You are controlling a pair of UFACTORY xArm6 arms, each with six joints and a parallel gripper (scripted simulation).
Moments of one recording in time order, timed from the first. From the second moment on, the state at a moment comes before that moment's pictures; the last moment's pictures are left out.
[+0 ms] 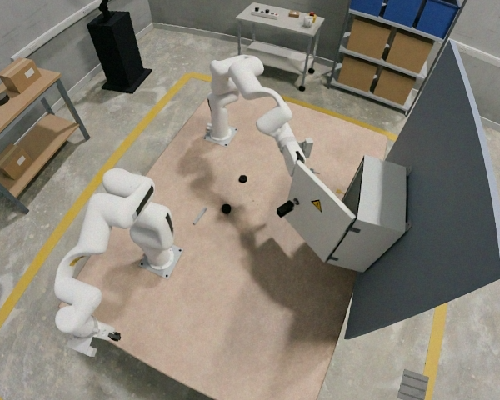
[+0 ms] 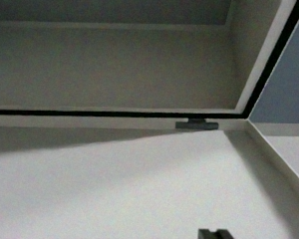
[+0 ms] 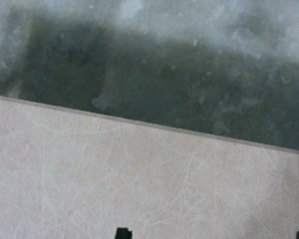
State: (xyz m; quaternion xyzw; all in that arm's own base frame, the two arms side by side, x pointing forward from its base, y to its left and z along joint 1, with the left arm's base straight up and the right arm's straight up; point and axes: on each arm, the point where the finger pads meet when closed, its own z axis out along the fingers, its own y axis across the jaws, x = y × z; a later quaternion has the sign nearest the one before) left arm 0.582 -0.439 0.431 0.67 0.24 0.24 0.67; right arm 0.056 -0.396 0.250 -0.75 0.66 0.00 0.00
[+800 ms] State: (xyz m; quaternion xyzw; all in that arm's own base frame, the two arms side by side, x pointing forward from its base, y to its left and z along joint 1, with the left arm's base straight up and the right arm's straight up) left arm 0.572 -0.478 0.431 0.68 0.21 0.21 0.68; right arm 0.056 -0.396 0.250 -0.75 0.66 0.00 0.00
